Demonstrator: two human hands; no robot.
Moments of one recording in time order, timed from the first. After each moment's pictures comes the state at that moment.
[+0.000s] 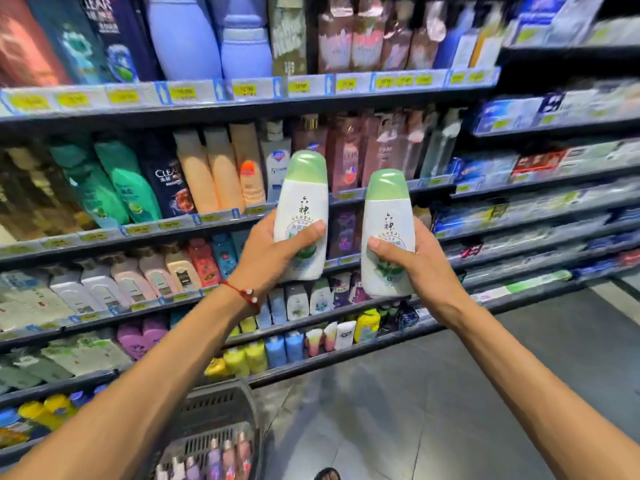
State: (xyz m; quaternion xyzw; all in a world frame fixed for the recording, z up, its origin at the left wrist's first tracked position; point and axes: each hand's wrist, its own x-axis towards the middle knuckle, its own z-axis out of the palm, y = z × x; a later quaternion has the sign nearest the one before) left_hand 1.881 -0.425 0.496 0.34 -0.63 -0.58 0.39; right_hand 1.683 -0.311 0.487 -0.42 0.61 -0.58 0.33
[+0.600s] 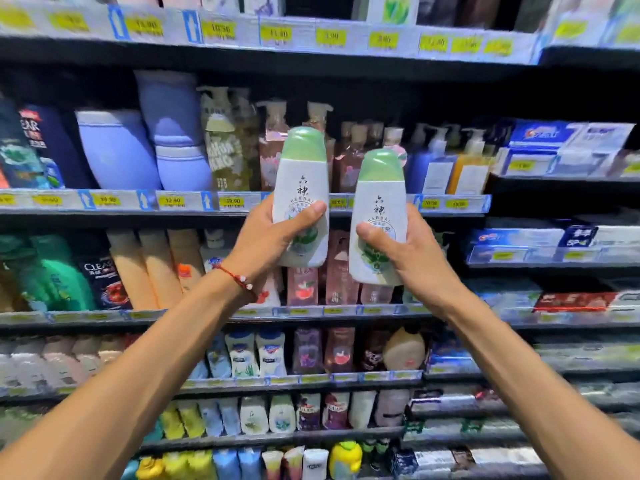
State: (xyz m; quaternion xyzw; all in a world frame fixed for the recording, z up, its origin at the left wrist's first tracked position) left_hand 1.635 -0.530 0.621 0.33 -0.61 -0.50 0.52; right_hand 1.433 -0.474 0.605 -0.59 0.50 -0.57 0.28
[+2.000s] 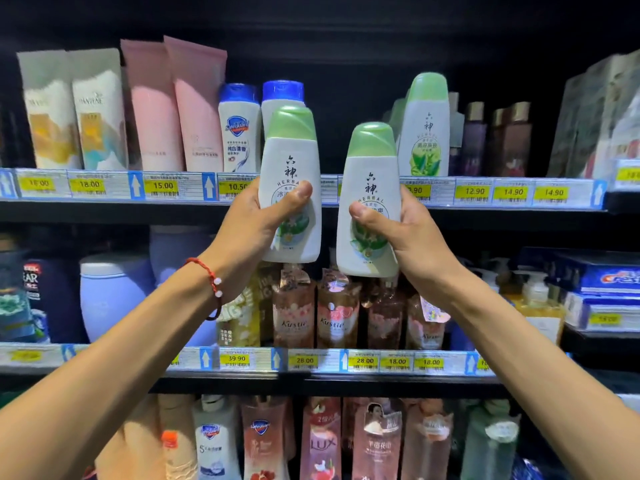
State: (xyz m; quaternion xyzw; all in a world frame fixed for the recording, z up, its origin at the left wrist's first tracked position) left_hand 1.641 -0.656 0.788 0.26 -0.66 -0.37 0.60; right_hand 1.438 -0.632 0.779 -0.65 0.34 -0.63 0.27
